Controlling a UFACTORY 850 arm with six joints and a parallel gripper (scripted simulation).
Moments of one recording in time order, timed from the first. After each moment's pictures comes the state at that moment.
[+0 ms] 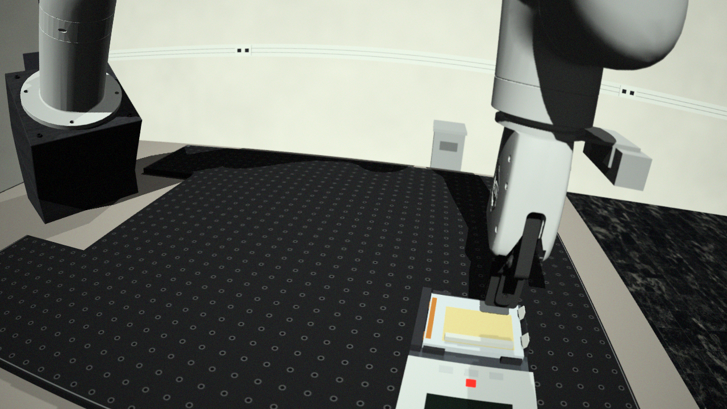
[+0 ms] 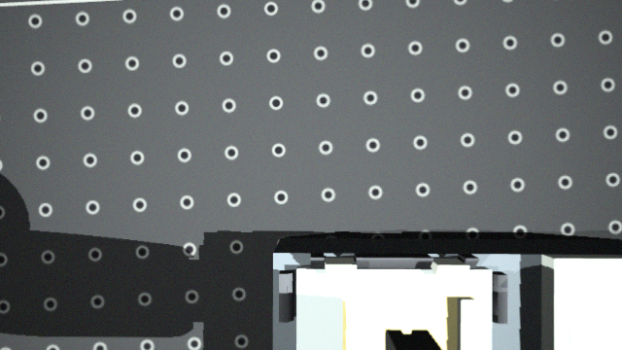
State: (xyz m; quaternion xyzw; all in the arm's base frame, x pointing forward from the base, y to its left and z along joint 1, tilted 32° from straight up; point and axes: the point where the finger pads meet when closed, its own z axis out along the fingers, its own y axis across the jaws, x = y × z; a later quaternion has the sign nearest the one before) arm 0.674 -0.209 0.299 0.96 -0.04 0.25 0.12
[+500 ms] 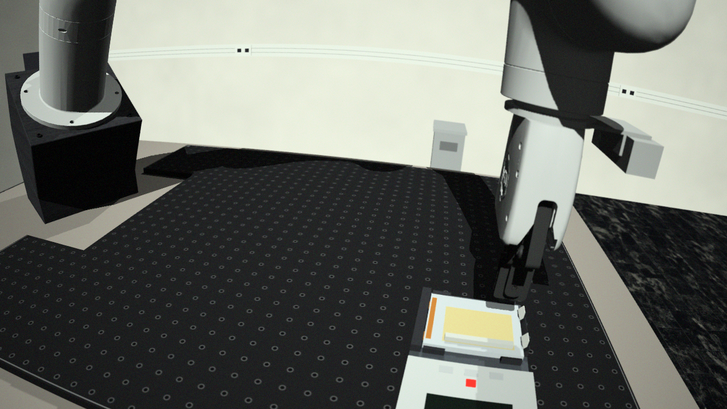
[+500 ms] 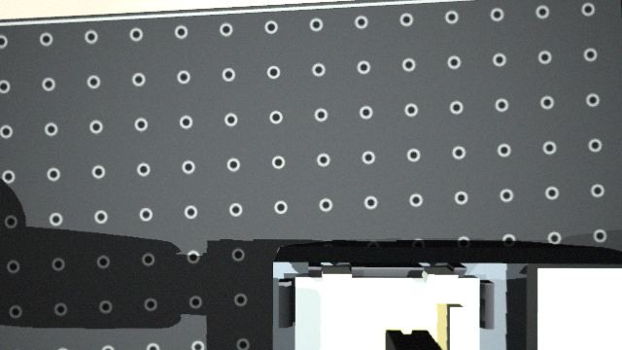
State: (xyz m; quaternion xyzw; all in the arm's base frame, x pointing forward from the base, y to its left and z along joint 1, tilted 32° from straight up) arm 0.675 -0.207 0.311 0.96 -0.04 0.25 0.12
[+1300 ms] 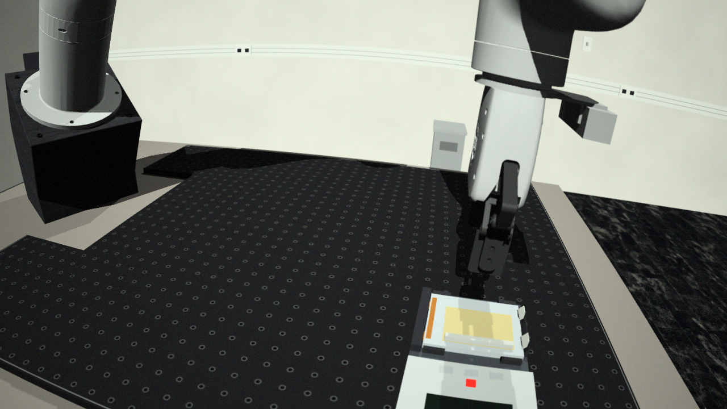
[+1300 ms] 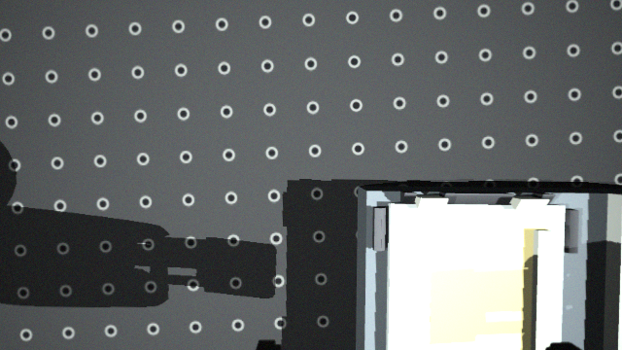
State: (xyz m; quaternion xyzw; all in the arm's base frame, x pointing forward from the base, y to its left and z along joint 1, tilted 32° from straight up) arm 0.648 -0.162 0.299 0.97 -0.03 0.23 0.11
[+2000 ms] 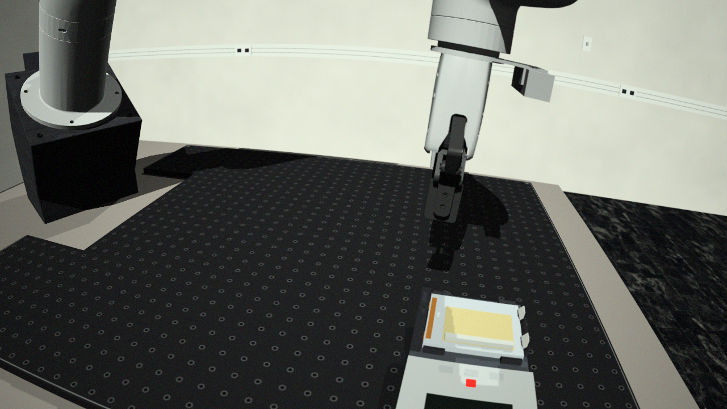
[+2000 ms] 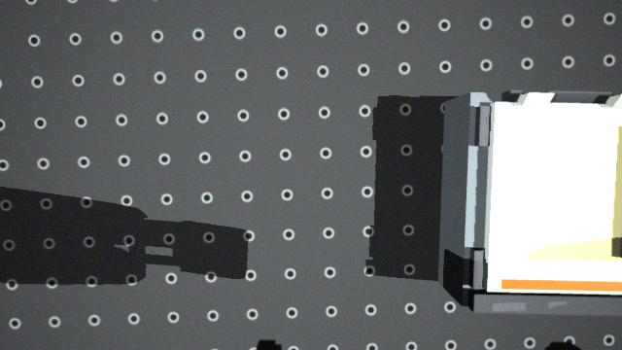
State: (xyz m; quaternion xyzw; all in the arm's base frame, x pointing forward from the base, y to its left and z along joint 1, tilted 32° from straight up) arm 0.604 -0.104 0.282 0.97 -0.03 0.22 0.12
